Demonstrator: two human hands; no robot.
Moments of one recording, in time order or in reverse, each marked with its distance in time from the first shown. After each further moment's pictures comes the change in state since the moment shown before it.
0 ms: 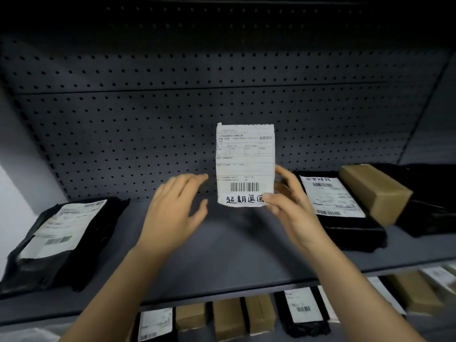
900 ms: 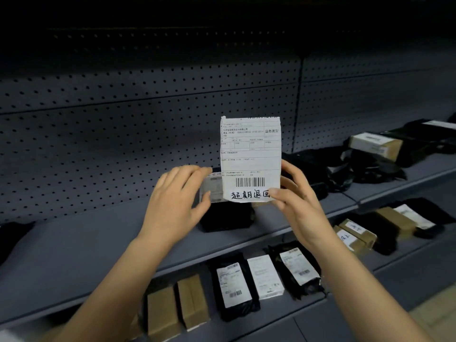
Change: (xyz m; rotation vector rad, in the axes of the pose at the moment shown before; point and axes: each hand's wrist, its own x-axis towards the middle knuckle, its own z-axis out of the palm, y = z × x) left_hand 0.055 0.222 0.032 -0.077 0.033 0.238; right_hand -0.109 -0.113 -0.188 -0.101 0.171 -0.116
